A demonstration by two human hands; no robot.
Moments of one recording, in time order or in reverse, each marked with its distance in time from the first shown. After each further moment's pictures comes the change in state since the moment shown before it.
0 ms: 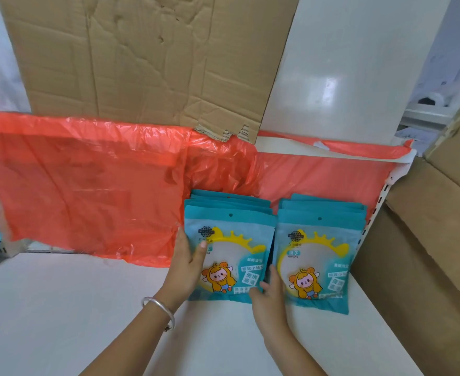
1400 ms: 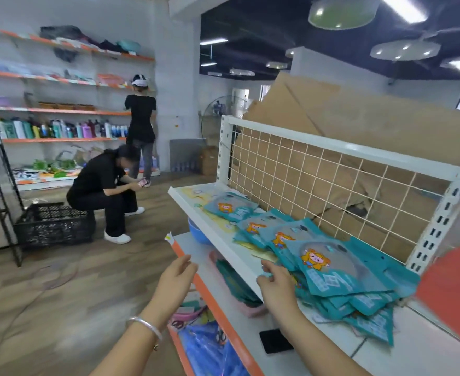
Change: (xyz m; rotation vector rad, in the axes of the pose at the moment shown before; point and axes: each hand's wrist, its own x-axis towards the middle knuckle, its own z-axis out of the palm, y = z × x) left_hand -0.339 -0.085 -0.655 0.127 0.997 -0.527; right_hand -0.372 -0.060 0.611 -0.389 -0.992 -0.436
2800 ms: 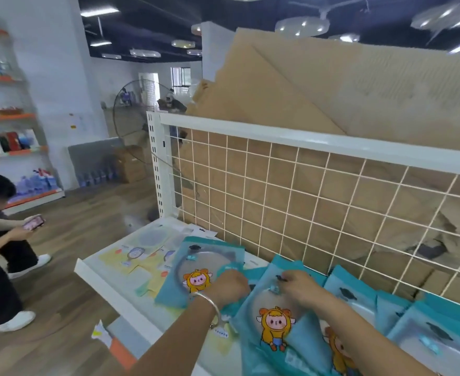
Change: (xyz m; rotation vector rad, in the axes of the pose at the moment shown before) left_hand 0.404 0.048 0.177 0.618 -0.839 0.181; right_hand 0.353 0.024 0.027 -0.429 -0.085 0.400
